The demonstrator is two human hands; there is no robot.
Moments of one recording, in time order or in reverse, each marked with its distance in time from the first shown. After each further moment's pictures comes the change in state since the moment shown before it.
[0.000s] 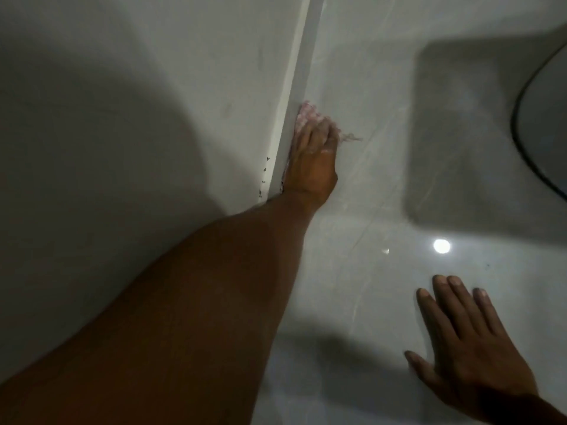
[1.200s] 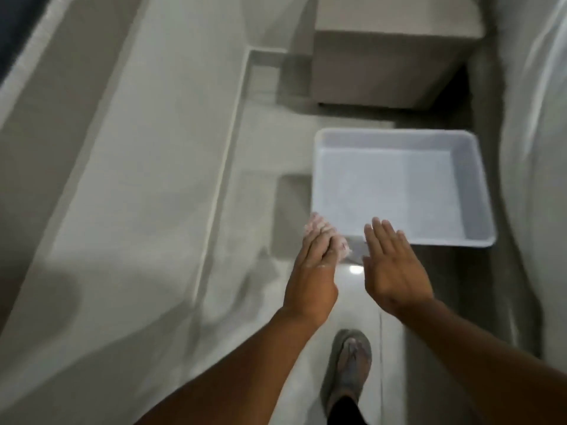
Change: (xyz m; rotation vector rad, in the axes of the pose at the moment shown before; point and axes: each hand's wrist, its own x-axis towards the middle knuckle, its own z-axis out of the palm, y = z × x) left_hand -0.073 0.381 -0.325 -0.475 -0.022 0.102; right_hand -0.029 0.103 -0.452 0.060 -0.048 0.299
